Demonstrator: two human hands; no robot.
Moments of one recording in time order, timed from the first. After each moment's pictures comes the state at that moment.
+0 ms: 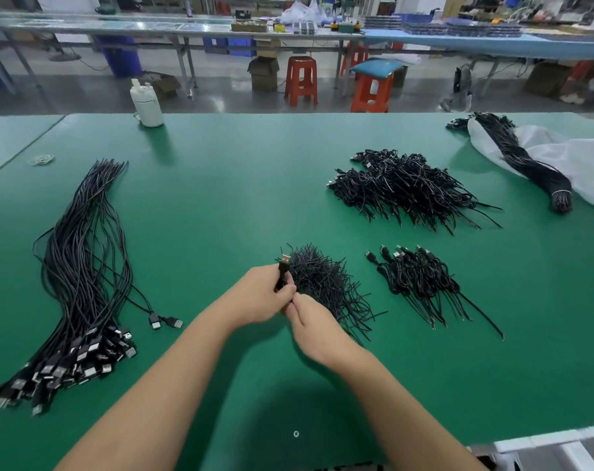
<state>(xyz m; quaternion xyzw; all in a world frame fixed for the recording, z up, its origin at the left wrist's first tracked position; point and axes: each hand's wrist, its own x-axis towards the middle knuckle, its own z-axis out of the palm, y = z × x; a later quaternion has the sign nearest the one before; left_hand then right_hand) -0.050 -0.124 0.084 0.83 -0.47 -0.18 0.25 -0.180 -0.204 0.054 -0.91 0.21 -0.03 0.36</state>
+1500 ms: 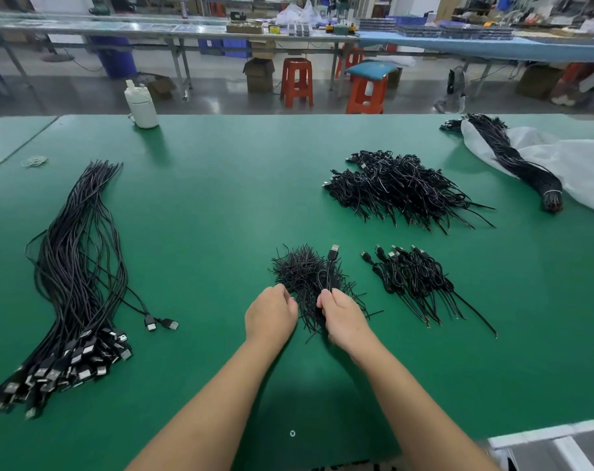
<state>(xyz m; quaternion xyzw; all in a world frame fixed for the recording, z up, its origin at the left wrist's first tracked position) -0.089 -0.154 0.011 0.92 -0.28 -0.07 0.25 -0.202 -0.236 0.053 -0.76 0.39 -0.09 0.52</state>
